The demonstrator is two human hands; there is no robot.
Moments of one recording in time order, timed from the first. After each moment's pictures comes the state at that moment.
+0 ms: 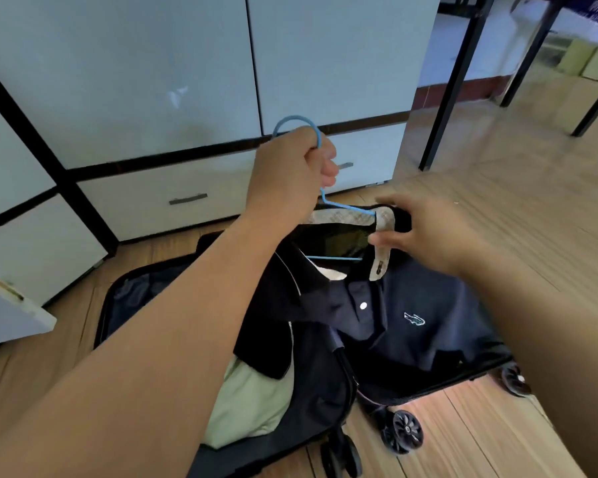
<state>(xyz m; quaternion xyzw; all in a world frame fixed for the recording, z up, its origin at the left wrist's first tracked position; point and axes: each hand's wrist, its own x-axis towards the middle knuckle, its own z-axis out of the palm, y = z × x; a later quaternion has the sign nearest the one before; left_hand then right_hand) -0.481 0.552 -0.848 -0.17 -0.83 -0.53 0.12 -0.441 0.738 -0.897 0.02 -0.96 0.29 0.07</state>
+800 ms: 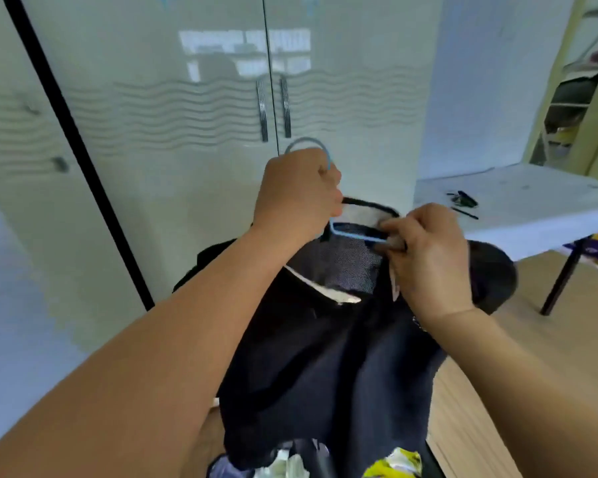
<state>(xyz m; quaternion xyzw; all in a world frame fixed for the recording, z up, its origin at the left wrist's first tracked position) -0.450 0.566 -0.152 -0.19 -0.83 -0.47 0.21 -0.423 0.725 -0.235 0.09 -0.86 0.19 0.47</state>
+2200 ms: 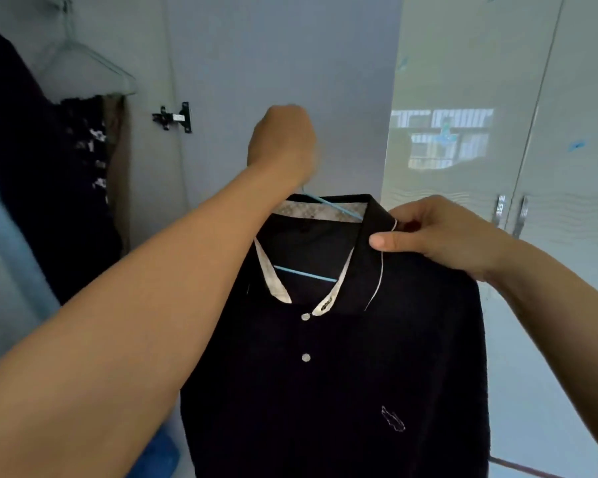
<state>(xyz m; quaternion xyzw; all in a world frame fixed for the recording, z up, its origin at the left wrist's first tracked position) -0.243 0.215 0.077 0.13 -0.90 -0.13 0.39 -0.283 0.415 0.009 0.41 -0.83 0.39 0.02</state>
